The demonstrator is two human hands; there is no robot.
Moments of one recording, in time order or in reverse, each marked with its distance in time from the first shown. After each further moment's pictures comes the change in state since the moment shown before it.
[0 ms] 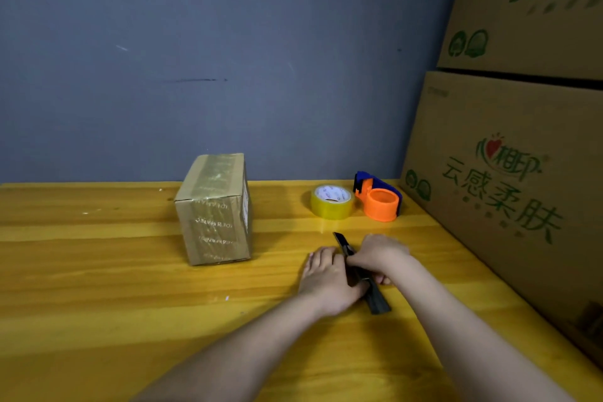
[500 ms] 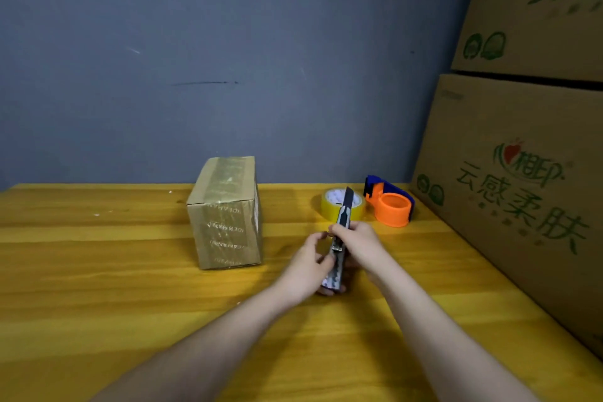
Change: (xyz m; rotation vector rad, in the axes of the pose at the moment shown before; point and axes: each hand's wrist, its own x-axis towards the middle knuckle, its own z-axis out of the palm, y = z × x) left_hand -0.005 -0.039 -0.040 -0.855 0.045 -0.032; right_hand 0.010 -0.043 0.016 1.059 0.122 -0.199
